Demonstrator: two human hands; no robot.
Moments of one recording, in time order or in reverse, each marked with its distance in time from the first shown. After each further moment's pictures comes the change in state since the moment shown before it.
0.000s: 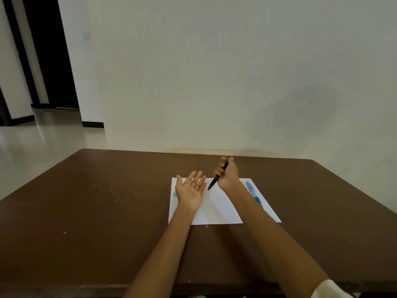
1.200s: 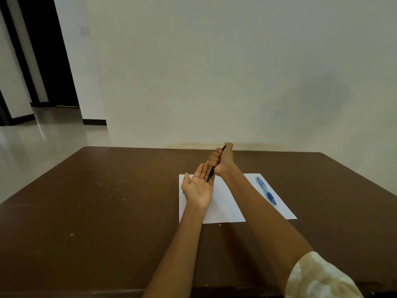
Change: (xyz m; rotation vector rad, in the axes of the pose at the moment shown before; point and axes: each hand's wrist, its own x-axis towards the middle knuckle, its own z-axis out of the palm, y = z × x) left_hand 0.005 0.002 -0.002 -0.199 -0.115 0.001; right_hand 0.026 0.015 0.038 -0.160 -0.061 0.129
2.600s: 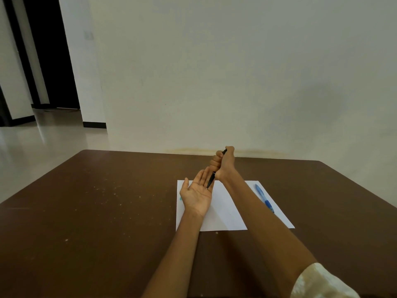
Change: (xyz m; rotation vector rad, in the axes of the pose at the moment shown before) left_hand 0.002 -0.001 0.000 -0.007 -0.051 -0.012; right_hand -0.005 -0.010 0.002 -0.064 -0.006 -0.084
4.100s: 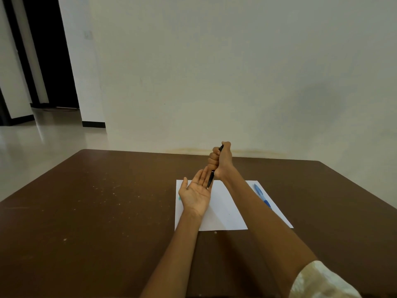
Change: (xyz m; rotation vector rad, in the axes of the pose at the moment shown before) left_hand 0.000 -0.001 -0.002 -0.018 -0.026 0.000; right_hand 0.001 -0.002 0.000 -0.116 -0.104 -0.043
